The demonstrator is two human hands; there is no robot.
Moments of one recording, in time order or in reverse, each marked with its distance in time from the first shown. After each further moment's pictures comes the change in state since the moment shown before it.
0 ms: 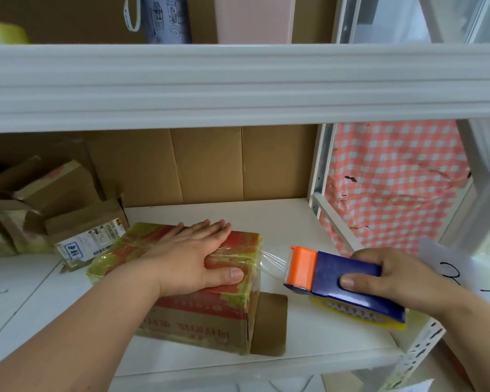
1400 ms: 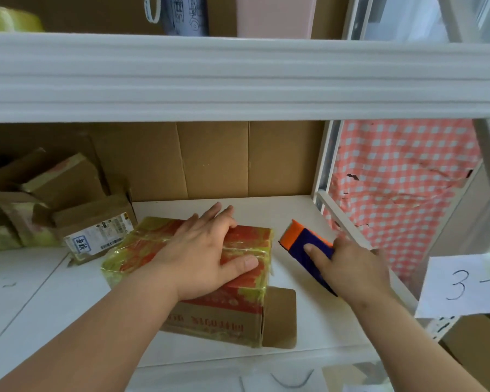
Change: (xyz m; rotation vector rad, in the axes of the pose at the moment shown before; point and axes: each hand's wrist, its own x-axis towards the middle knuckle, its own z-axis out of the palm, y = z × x) left_hand -0.009 -0.002 0.011 -0.133 0.297 0.036; right_hand 0.053 -0.009 0.079 -0.718 0.434 0.230
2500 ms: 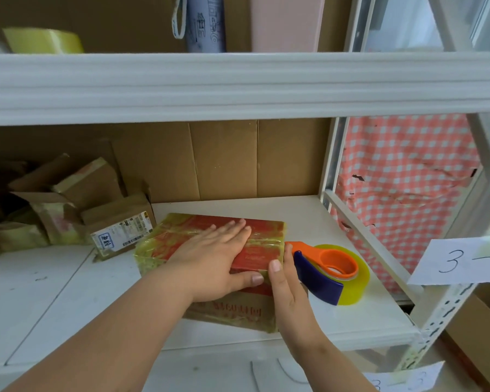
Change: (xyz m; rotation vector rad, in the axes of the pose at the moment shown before) left_hand -0.026 -0.004 0.002 0.228 -0.193 0.045; right_hand -0.102 -0.100 0.041 1.377 -0.200 -0.104
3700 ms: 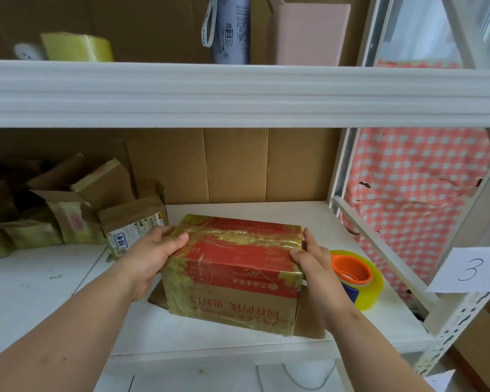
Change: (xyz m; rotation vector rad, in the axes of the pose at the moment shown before) left_hand -0.042 -0.092 0.017 -1.478 0.320 -0.576; right_hand 0.031 -0.036 -0.017 0.074 0.051 0.126
